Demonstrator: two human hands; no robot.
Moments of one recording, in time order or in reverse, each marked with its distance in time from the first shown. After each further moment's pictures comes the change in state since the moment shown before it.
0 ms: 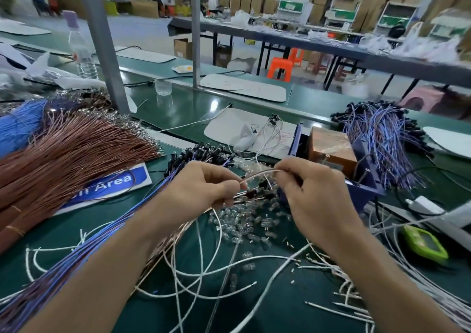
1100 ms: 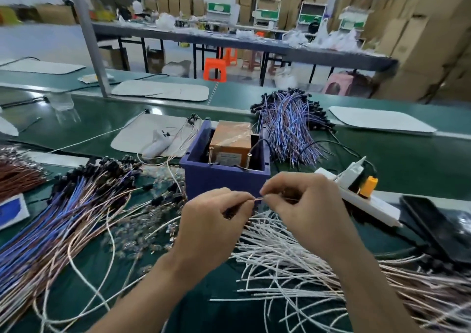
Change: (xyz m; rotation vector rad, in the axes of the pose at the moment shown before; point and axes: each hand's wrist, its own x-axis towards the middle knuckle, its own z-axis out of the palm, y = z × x) left_hand 0.021 0.007 0.200 0.435 0.227 0.653; right_hand -0.073 0.090 -0.114 -0.010 0.139 0.131
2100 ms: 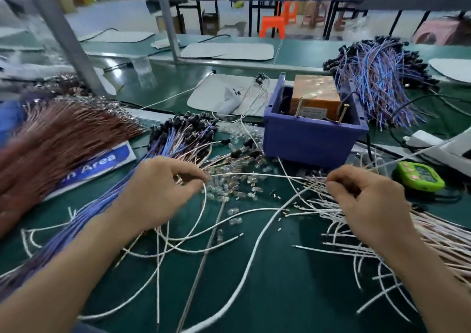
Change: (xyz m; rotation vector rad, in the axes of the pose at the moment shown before) left_hand -0.053 -0.077 -0.173 0.322 -0.235 -0.373; right_hand -0.039 0.027 0.078 -0.069 0.017 0.073
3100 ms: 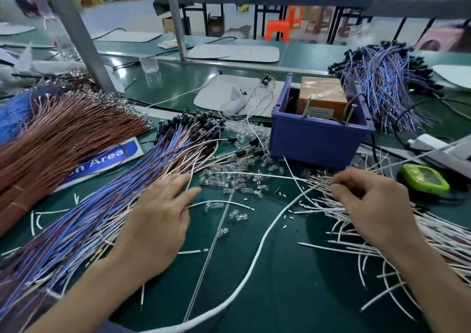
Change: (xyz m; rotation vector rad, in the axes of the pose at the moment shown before) left_hand -0.061 -0.039 0.033 0.532 0.075 0.184; right_hand -0.003 0.002 0.003 0.050 -0.025 0.022
